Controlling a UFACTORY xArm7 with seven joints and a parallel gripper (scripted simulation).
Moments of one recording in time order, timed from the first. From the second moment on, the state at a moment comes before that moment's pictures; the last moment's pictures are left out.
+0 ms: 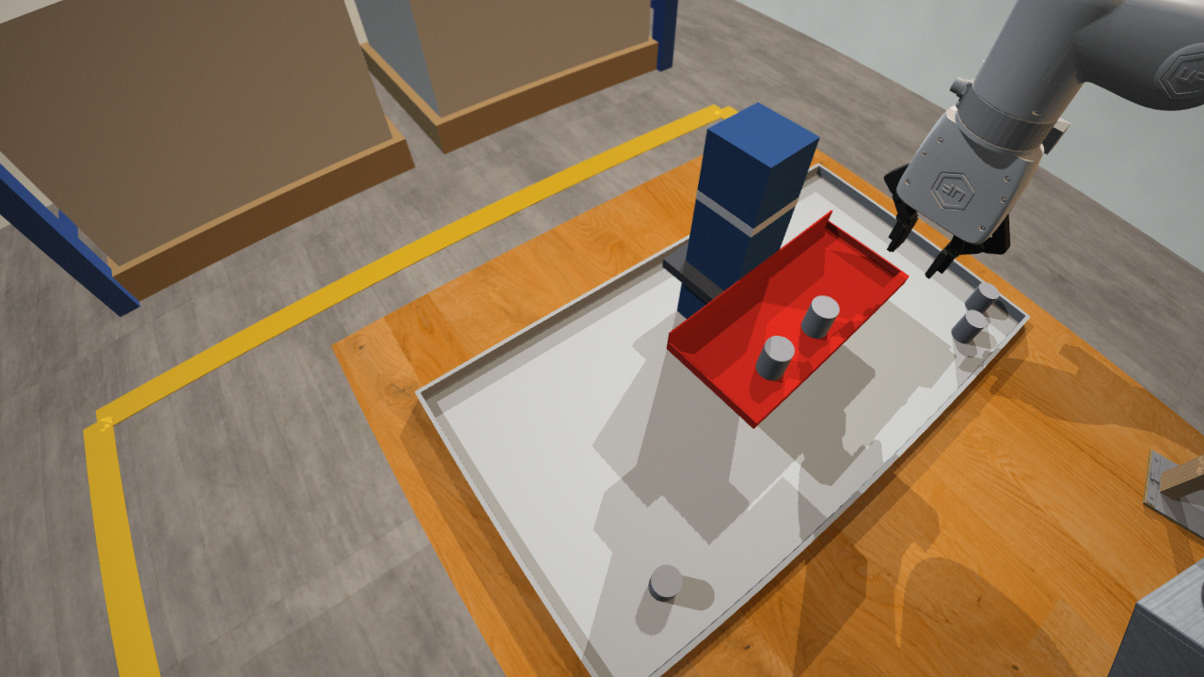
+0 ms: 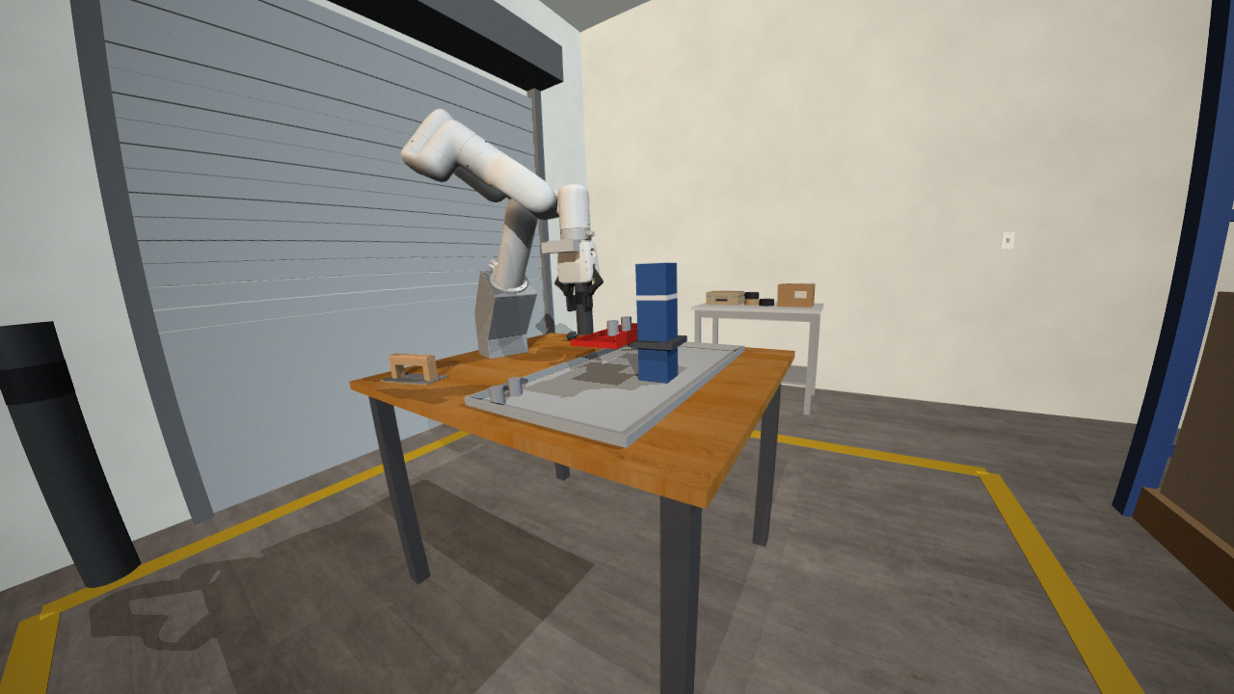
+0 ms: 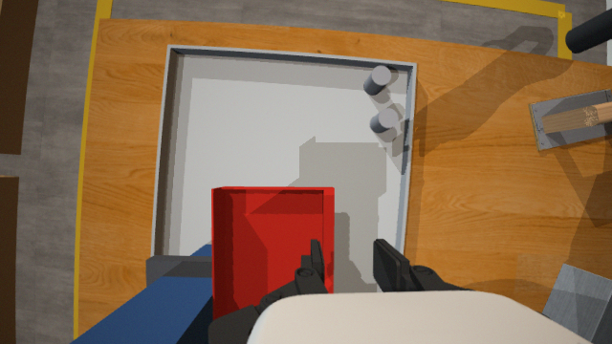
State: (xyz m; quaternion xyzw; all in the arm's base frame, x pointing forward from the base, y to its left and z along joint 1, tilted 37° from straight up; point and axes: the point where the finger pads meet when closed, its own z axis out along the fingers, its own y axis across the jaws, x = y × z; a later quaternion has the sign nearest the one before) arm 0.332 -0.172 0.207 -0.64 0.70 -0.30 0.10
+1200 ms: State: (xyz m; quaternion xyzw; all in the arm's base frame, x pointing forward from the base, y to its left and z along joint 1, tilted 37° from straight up) arm 0.358 -0.184 0.178 -0.64 0.70 -0.30 0.10
